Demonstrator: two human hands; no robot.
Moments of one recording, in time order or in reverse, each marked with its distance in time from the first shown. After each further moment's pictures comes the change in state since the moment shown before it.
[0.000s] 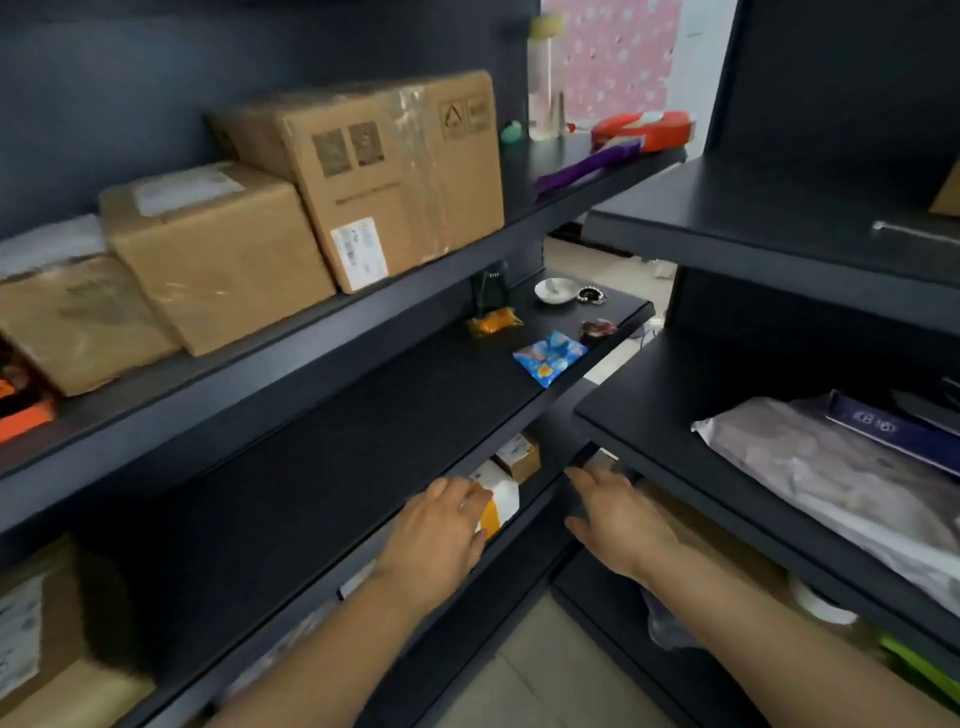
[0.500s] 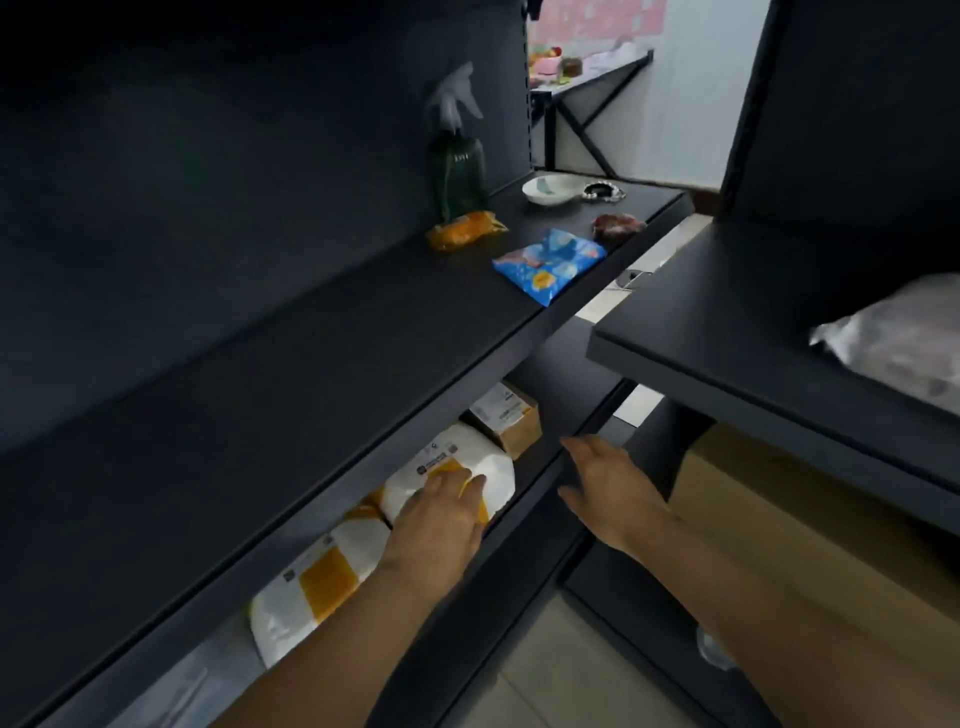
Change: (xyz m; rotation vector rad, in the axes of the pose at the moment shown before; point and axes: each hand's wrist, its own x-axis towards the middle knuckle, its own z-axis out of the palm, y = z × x) left_hand 0.065 -0.033 0.259 -0.065 -0.242 -0.157; right_hand 0.166 0.082 0.176 0.140 0.093 0.030
